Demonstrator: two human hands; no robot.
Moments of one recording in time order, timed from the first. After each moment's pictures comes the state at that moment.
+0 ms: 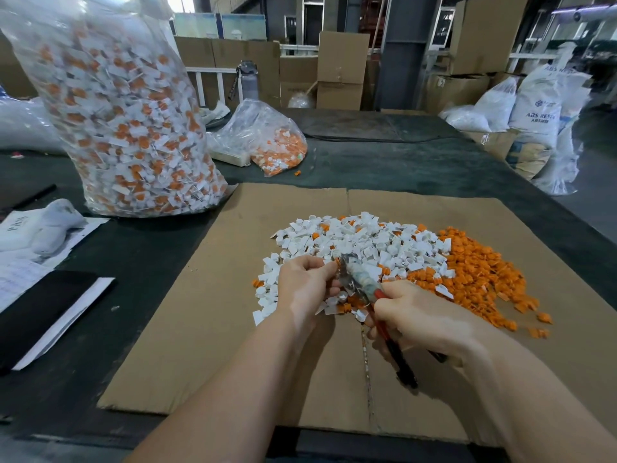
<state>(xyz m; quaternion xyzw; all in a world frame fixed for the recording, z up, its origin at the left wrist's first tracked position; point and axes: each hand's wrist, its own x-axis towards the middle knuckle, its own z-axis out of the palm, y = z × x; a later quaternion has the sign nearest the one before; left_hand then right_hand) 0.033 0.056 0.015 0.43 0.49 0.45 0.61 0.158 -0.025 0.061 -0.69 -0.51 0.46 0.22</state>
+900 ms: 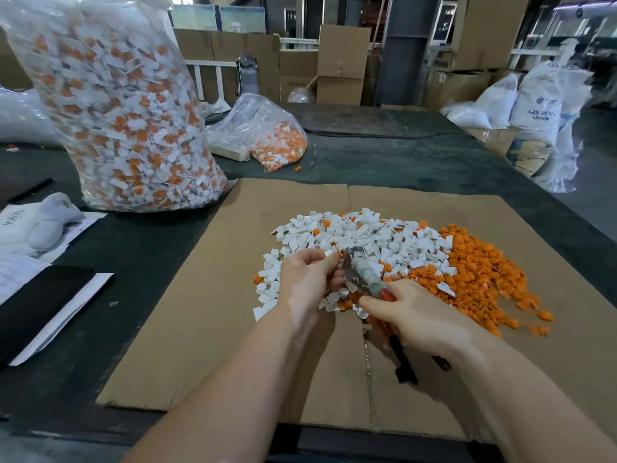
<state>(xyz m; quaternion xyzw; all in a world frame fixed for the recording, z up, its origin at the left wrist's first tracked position) 0.035 0.057 0.017 0.41 0.45 0.48 0.64 0.156 -0.027 0.053 -0.68 -0.55 0.41 0.25</state>
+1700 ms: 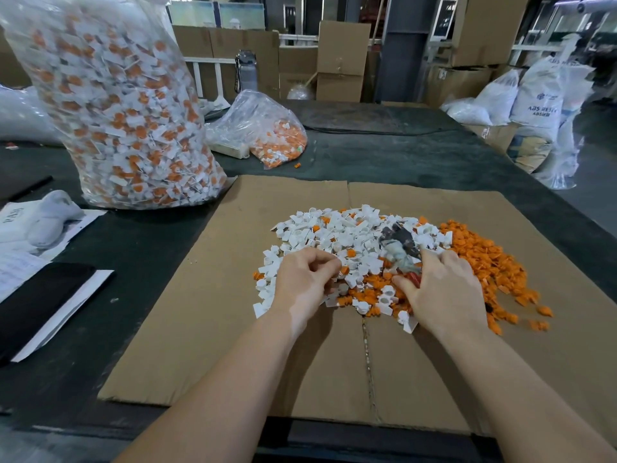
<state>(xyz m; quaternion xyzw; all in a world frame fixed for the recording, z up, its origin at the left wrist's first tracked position) 0.022 0.049 0.015 0.57 0.46 0.44 0.53 0.193 -0.008 0.013 -0.83 -0.53 -0.10 0.14</state>
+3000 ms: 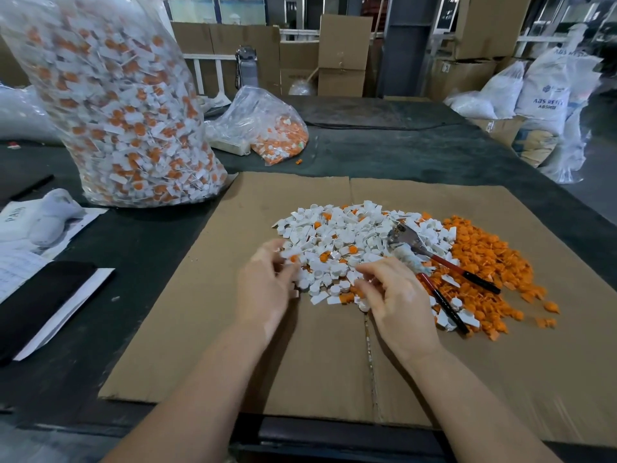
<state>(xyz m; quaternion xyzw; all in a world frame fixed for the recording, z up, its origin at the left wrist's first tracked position) -0.014 0.067 -0.013 0.60 0.55 0.46 0.35 0.148 -0.010 -0.007 -0.62 -0.66 -0.02 0.42</state>
